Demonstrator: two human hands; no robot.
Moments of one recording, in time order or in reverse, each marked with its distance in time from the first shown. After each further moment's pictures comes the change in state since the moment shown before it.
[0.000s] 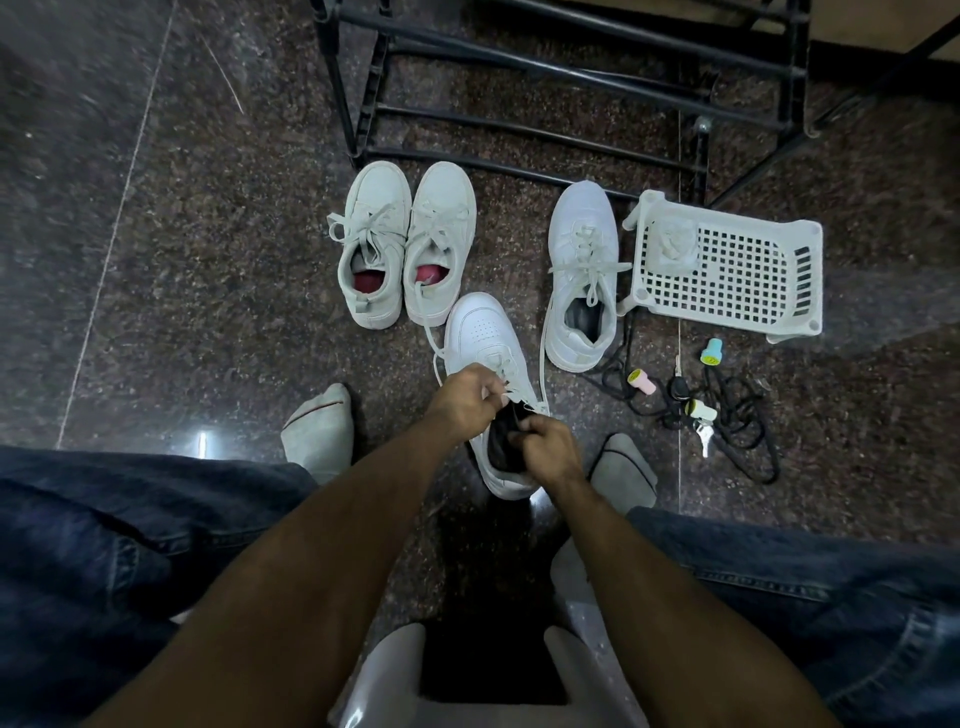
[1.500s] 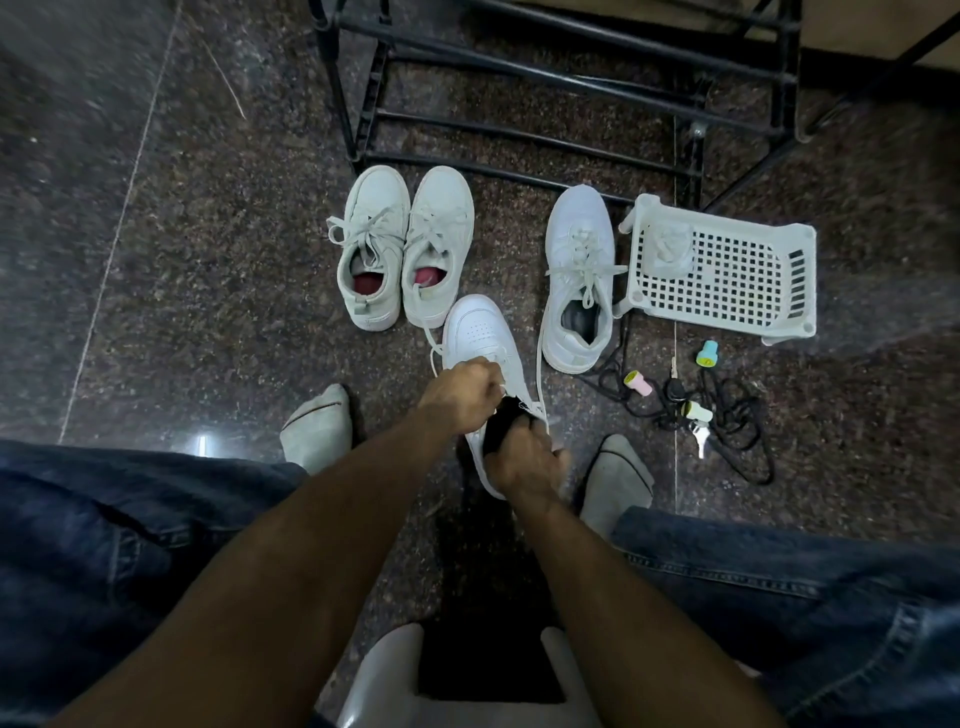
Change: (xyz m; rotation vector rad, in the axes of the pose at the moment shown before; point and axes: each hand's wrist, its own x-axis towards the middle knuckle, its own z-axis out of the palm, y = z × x) left_hand 0.006 0.012 -0.015 0.401 -0.084 0.086; right_hand -0.016 -0.010 0.025 -0.546 0.127 -0.062
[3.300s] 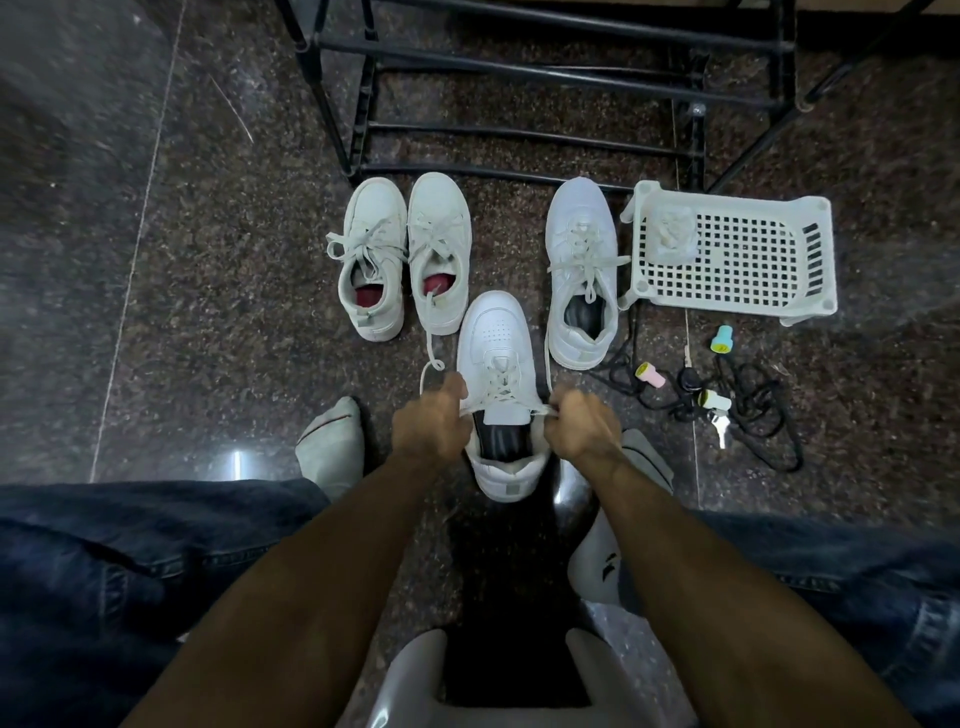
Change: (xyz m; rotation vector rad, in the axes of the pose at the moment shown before) left_hand -0.045 -0.013 0.001 0.118 0.122 -0.255; right_hand 0.047 0.039 -0.041 0.014 0.031 -0.134
